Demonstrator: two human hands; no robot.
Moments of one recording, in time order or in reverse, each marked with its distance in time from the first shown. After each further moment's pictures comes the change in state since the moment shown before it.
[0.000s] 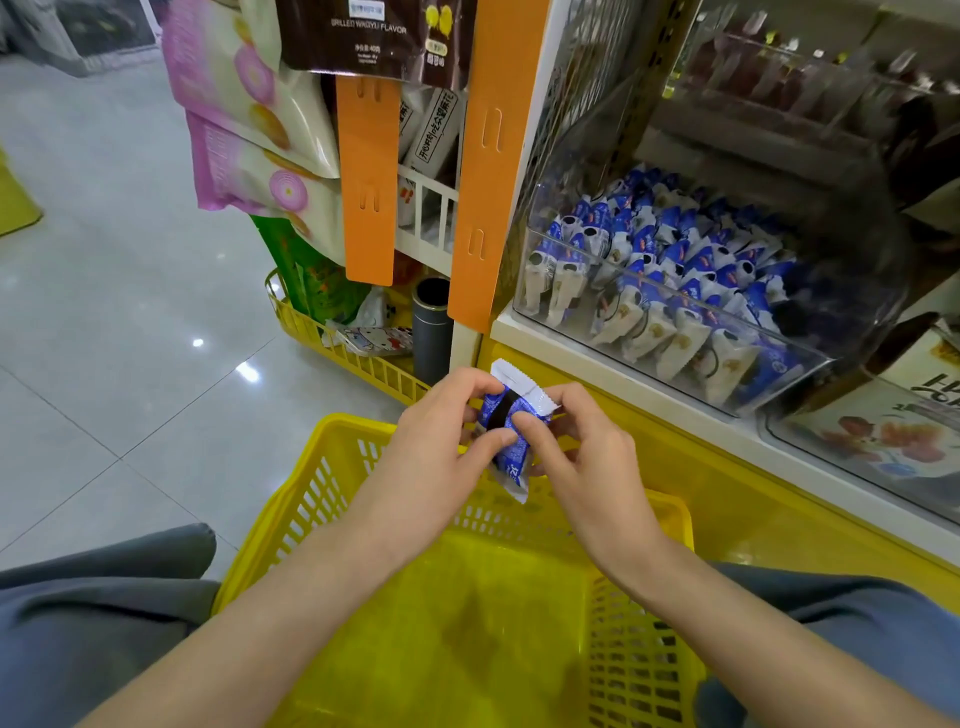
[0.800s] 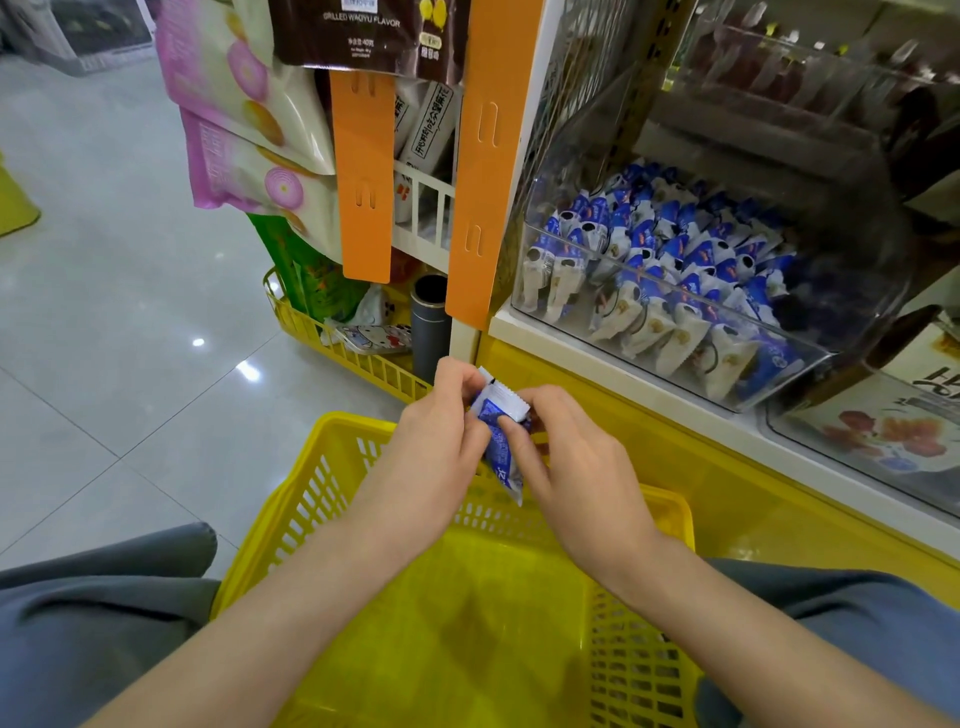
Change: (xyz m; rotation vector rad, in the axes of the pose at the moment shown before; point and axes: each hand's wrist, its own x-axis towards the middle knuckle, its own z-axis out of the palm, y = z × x) left_hand 0.000 -0.010 0.002 0.146 0.035 0.031; right_hand -0.005 -0.006 0.001 -0.441 -0.076 -0.197
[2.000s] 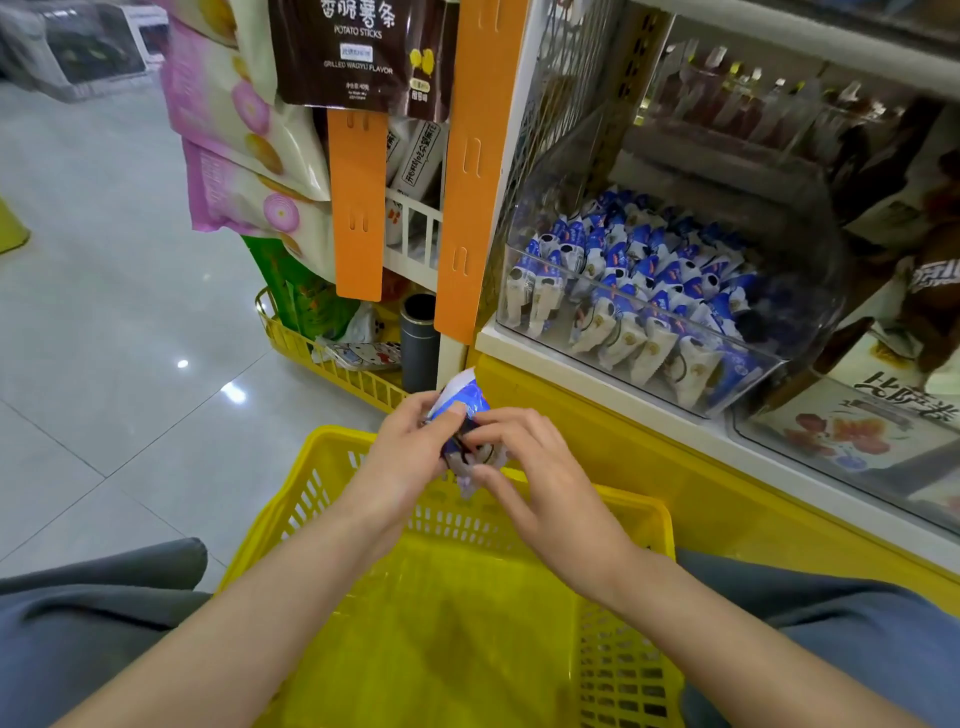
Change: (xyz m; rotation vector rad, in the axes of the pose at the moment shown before) left_hand 0.004 0.009 -0.004 -0.727 -0.019 -0.567; right_hand -0.009 0.003 0.002 0.154 -0.095 -0.165
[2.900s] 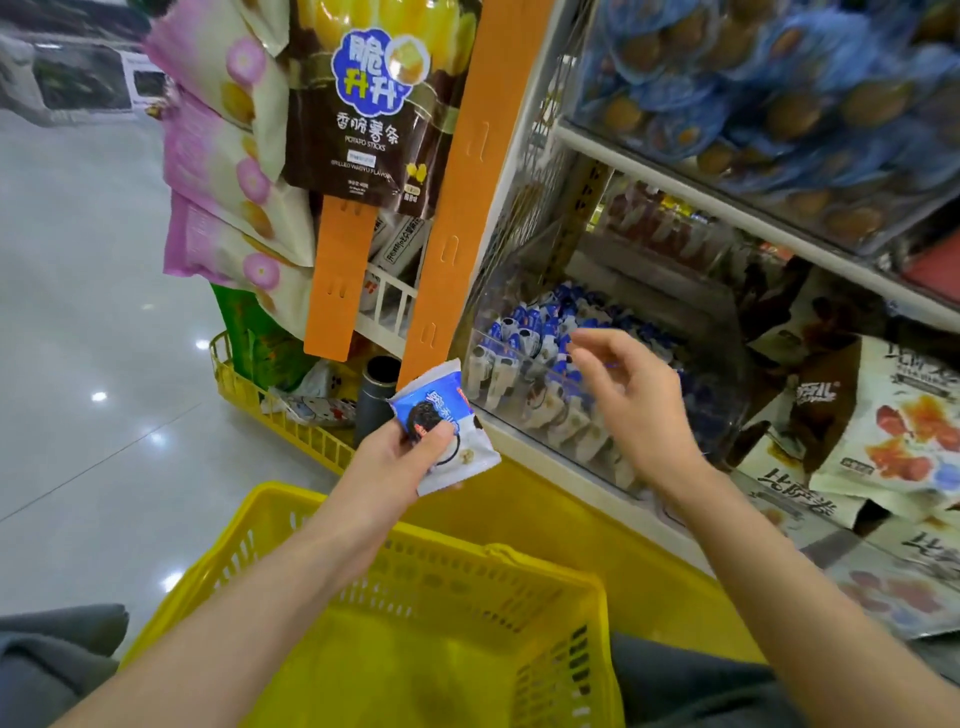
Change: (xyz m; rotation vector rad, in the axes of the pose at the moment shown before) left_hand 0.008 0.025 0.012 -0.085 -0.121 0.150; right_hand 0.066 0.017 -0.122 -0.067 0.337 0.198
